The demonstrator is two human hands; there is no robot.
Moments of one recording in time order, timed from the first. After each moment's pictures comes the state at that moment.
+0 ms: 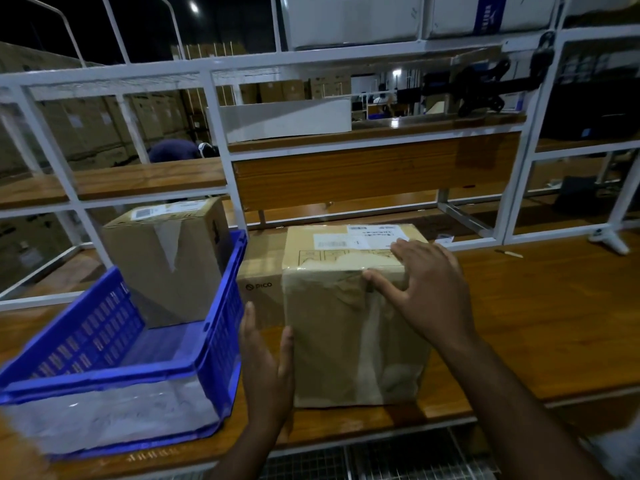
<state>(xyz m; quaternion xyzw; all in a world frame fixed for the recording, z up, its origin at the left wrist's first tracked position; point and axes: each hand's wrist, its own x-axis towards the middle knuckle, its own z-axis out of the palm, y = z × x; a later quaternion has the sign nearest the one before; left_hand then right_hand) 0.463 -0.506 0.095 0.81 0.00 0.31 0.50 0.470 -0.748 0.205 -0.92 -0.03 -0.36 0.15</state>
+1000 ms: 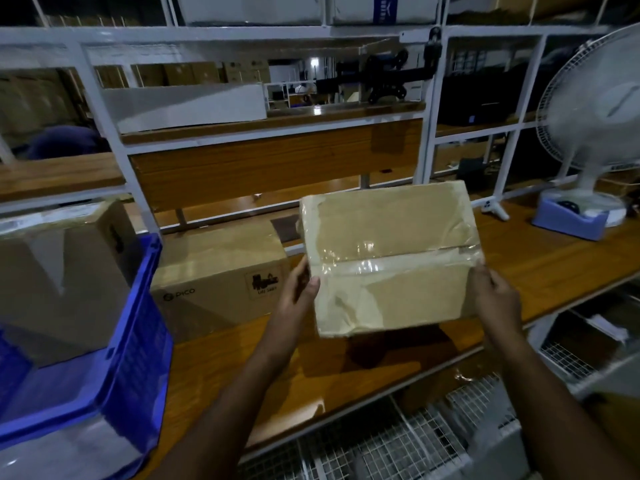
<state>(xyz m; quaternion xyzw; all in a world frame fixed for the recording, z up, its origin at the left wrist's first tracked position) 0.497 -0.615 0.144 0.69 -0.22 -0.09 0.69 0.408 -0.915 0.135 -0.69 0.32 -0.33 0.56</state>
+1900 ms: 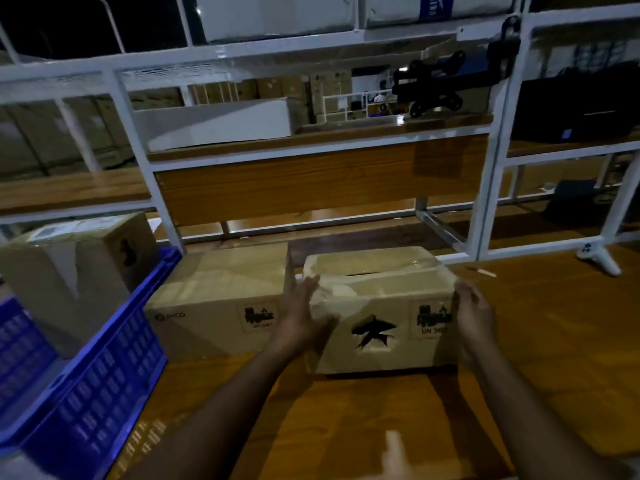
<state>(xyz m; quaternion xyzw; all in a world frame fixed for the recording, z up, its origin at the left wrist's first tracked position) 0.621 -0.713 0.124 0.90 -0.12 0.08 0.41 0.588 -0.998 0.120 -0.64 0.22 -0.23 0.70</state>
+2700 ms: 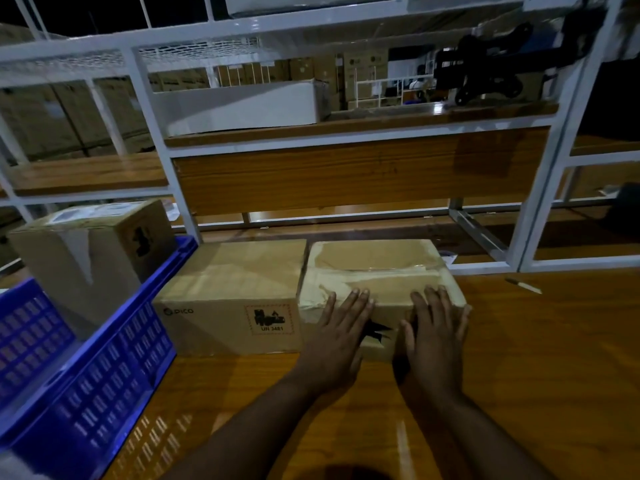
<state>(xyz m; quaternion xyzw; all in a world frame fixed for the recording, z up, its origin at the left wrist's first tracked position) 0.659 -0.733 0.058 0.93 -0.31 0.18 -0.02 0.645 -0.936 0.049 -0.93 0.04 -0.33 0.13</state>
